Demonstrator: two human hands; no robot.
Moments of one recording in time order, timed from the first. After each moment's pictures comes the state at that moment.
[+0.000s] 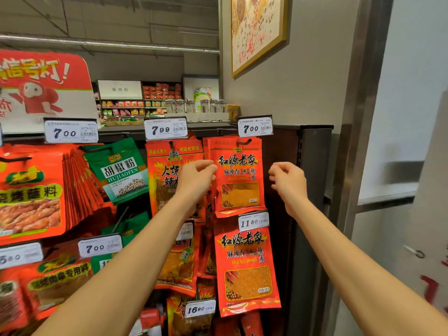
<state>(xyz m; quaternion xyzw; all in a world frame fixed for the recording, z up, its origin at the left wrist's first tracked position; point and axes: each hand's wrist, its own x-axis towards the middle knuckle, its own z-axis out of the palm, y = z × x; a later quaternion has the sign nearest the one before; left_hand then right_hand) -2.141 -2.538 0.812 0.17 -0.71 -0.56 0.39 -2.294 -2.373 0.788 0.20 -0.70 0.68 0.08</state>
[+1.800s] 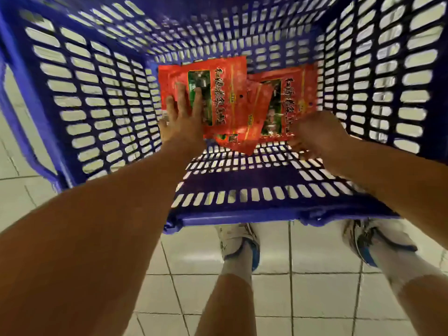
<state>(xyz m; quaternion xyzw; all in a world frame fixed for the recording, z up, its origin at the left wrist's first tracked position) -1.635 -2.651 -0.415 0.38 -0.81 -0.15 -0.42 -1.806 -2.470 -0.365 -0.05 -0.80 0.22 -0.55</state>
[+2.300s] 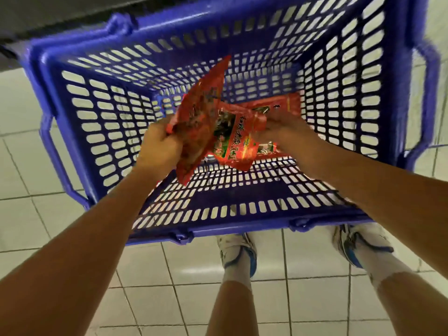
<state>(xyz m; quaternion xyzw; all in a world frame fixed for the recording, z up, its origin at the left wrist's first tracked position) -1.639 -2.679 -0.317 0.52 -0.60 -0.61 -0.05 -1.818 -2.506 -0.320 -0.01 -0.70 0.36 -0.62</state>
